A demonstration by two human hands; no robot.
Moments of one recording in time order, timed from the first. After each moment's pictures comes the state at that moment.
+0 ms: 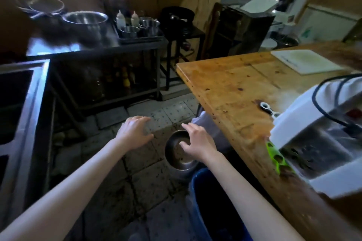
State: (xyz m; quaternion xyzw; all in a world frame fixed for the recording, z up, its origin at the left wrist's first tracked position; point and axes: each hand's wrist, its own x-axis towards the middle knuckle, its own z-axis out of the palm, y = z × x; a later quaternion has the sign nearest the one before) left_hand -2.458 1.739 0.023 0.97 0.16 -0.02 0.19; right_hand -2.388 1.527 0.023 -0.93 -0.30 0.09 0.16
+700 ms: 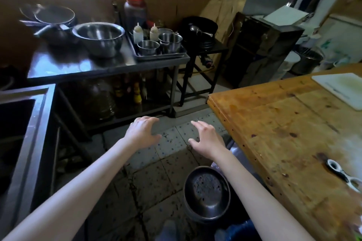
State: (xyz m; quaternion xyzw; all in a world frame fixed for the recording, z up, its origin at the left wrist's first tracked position) left_hand -2.272 1.969 0.022 0.97 0.16 -0.03 0.20; right_hand -2.191 1.758 0.027 -0.94 -0.28 0.11 0.16
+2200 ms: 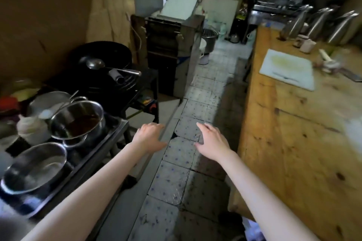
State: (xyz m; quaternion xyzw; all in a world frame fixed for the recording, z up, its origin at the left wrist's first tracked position) left_hand -1.636 2.107 0.016 0.96 -0.23 -0.14 0.13; right_hand -1.719 1.901 0.026 -0.98 0.09 0.07 0.17
